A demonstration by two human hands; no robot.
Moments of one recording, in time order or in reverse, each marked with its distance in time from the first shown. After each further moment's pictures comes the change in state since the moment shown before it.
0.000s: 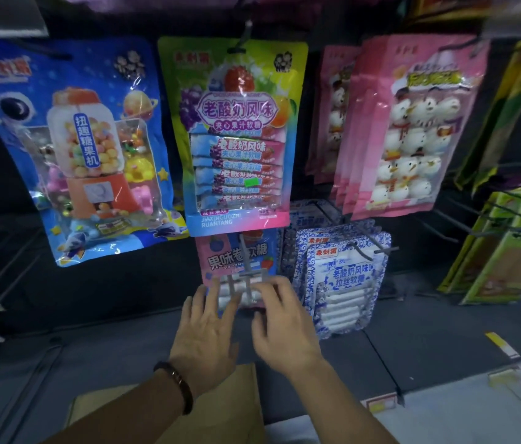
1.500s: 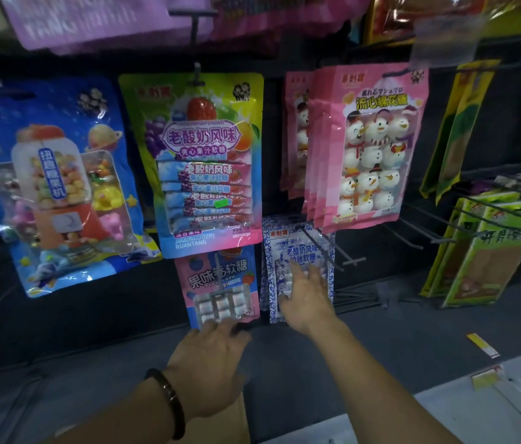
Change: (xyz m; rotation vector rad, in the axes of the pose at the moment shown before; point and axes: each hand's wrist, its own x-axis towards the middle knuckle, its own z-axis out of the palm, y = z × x) left_hand -0.009 0.041 -0.087 -0.012 -0.304 0.230; right_hand 0.057 0.056 -0.058 0.023 -0.247 0.512
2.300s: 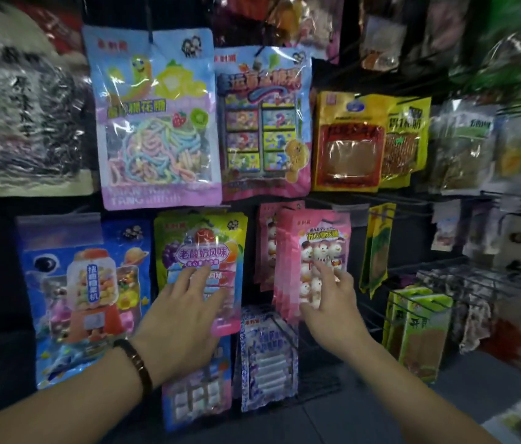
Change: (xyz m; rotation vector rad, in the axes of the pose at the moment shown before) left_hand -0.050 -0.020 -0.195 0.250 0.488 -0.048; right_hand -0.087 -0.059 -0.201 0.126 0.395 -0.201
